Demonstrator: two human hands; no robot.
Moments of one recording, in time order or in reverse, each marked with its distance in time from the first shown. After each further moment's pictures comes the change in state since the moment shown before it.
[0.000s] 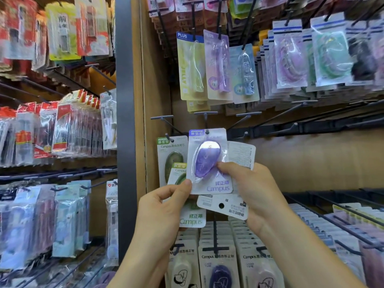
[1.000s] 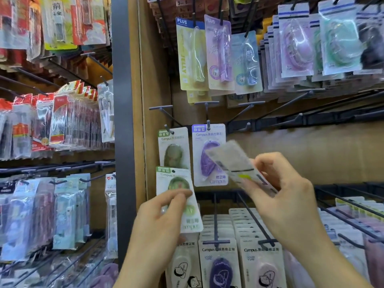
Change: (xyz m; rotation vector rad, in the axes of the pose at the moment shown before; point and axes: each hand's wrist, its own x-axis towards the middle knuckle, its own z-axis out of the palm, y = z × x) left_hand -0.003 -0.016 -0.013 0.317 0.097 -0.073; right_hand -0.020 0.017 -0.050 -0.806 0.044 -0.779
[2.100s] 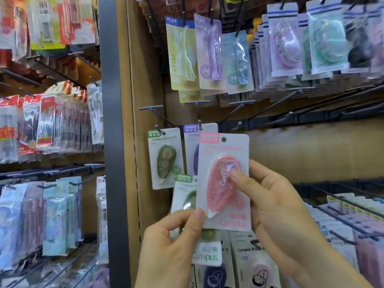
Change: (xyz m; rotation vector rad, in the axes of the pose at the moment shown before) left_hand -0.034 -0.009 0.022 -0.244 -0.096 0.129; right_hand -0.001 -0.027 0.003 0.920 -0.193 0.597
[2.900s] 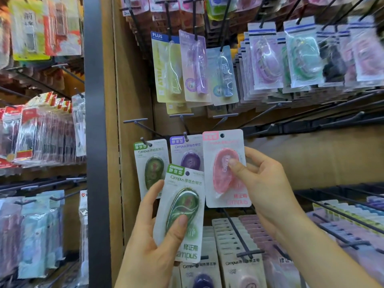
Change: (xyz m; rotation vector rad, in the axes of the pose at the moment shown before) left_hand 0.019 -0.004 -0.007 0.041 -0.102 0.142; right_hand 0.040 -0.013 -0.028 -0.321 0.242 -0.186
